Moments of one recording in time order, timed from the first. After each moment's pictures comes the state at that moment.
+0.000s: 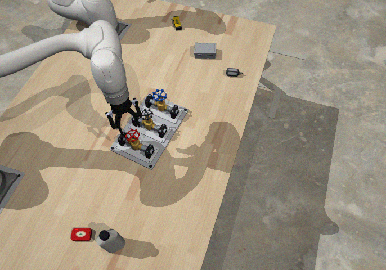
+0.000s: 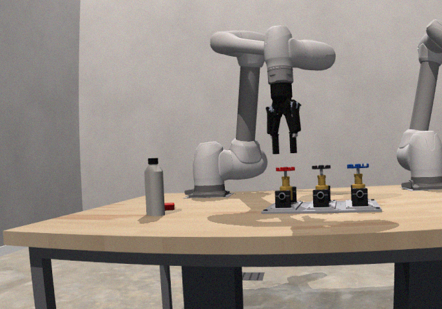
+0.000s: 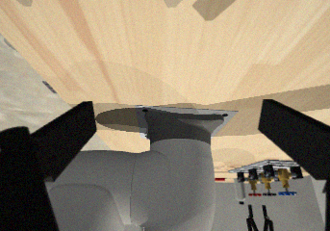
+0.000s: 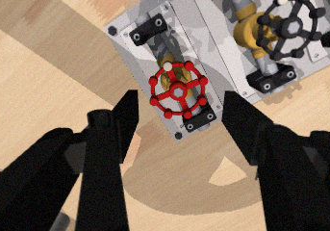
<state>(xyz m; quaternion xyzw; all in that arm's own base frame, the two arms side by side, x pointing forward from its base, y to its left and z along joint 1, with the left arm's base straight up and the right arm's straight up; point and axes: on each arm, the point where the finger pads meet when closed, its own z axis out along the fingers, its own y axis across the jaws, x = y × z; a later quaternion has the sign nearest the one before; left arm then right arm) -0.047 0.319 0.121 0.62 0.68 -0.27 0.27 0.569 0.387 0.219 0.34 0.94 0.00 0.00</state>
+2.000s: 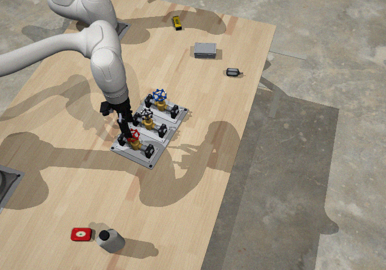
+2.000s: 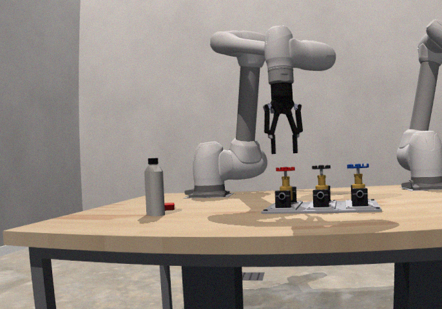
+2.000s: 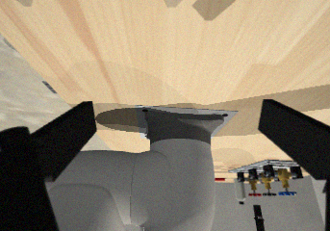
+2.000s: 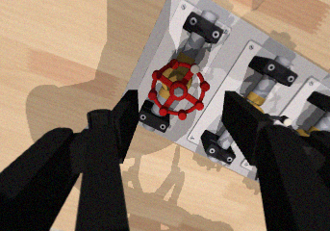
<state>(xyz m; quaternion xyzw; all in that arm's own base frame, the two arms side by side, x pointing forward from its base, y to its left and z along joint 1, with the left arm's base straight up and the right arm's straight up) -0.047 0.319 0.121 0.62 0.68 -0.27 0.27 0.569 0.387 0.219 -0.16 0.99 0.00 0.00</state>
